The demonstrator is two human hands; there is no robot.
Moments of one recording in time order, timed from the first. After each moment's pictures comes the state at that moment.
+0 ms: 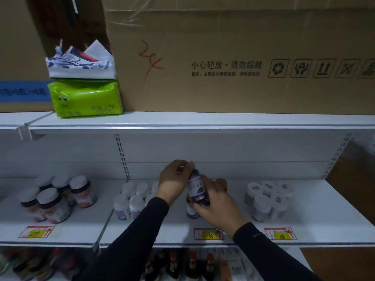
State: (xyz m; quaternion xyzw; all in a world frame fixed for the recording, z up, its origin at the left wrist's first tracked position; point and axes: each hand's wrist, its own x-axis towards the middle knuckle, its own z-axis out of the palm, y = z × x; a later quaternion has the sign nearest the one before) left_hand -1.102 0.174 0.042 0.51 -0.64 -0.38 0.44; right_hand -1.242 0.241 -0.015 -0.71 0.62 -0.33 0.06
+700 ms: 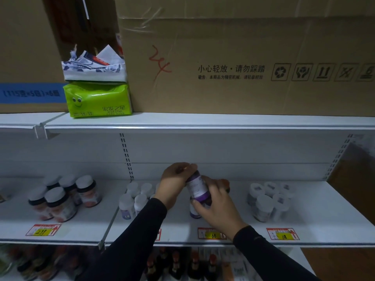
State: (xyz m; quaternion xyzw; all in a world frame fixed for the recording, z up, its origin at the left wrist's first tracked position) left_hand -1.090 0.183 0.045 0.44 -0.54 -0.55 0.47; right_hand -1.224 0.253 -0.008 -0.67 0.60 -0.41 0.12
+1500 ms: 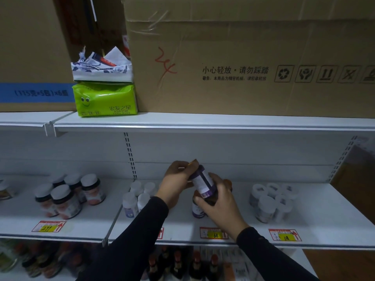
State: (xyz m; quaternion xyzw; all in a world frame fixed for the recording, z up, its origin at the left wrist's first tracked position) left_hand -1.088 0.191 0.053 0.43 -0.49 -0.59 0.48; right_hand -1.223 0.255 -0.007 -0.61 0.59 -0.48 0.22
